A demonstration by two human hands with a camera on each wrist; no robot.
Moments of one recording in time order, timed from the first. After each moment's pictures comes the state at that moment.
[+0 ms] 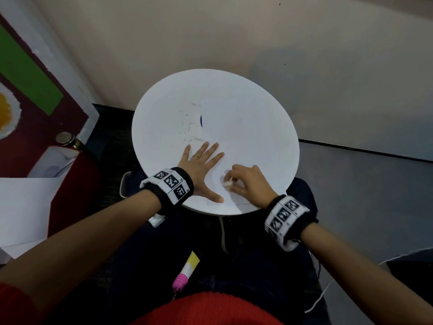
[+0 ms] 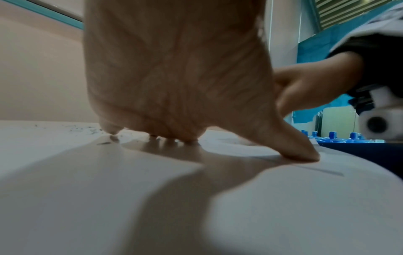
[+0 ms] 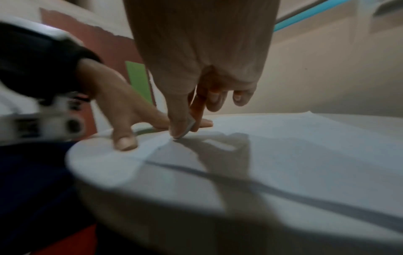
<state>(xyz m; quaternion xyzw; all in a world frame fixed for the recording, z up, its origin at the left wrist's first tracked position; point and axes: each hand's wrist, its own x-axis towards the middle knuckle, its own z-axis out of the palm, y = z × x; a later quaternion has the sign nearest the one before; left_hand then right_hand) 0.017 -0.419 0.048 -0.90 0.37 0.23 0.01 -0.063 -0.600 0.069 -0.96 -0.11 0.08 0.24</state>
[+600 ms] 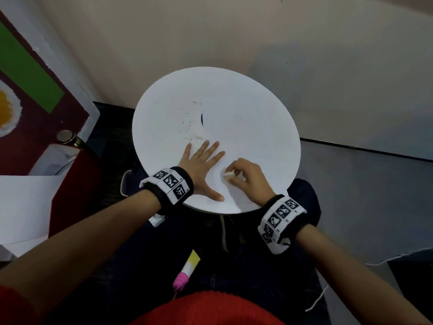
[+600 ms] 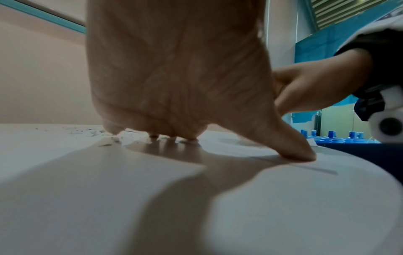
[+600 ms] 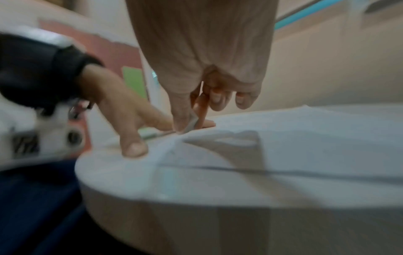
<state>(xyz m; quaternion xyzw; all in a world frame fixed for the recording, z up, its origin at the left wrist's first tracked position) 0.013 -0.418 0.055 -0.90 0.37 0.23 0.00 -0.059 -0.595 0.064 -0.93 -0.05 0.00 0.38</state>
